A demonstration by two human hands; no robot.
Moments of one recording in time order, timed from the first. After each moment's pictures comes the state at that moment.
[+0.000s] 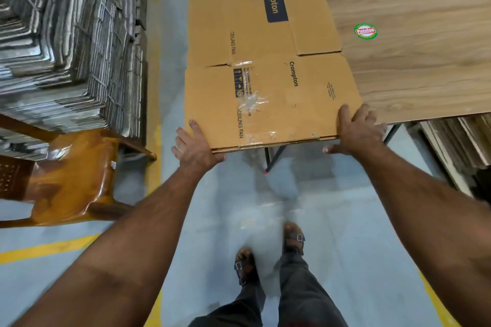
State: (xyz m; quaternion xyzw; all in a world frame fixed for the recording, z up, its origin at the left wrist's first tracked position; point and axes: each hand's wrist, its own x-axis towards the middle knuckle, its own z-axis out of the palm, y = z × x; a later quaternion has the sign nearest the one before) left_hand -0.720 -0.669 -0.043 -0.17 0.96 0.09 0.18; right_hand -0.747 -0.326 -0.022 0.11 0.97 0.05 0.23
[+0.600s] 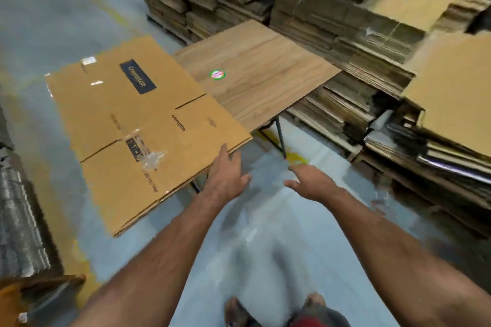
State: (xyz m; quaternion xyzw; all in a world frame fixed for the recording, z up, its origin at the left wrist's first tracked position) left_hand -0.658 -0.455 0.040 0.32 0.92 0.10 0.18; right_hand -0.534 -0.254 0.003 0.20 0.95 -0.16 0.17
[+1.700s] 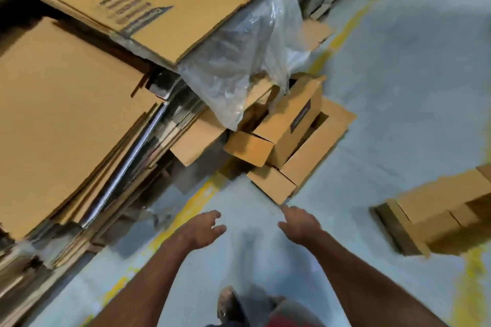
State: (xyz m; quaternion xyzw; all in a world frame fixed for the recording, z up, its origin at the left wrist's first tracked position) left_hand -0.187 -0.015 -0.056 0.84 0.34 -0.28 0.31; right_hand 0.019 -0.198 -0.094 0.84 0.40 -0.35 0.03
